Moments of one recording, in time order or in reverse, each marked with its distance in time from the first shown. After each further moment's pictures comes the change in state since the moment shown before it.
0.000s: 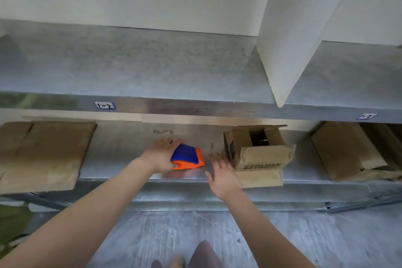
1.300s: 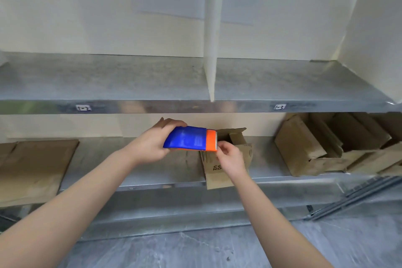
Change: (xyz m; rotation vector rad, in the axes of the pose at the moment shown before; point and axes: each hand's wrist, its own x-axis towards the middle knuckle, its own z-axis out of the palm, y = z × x) left_hand -0.041 0.102 -0.086 -0.189 0.411 0.428; right_hand -0.056 0.045 -0.110 0.913 0.426 0.116
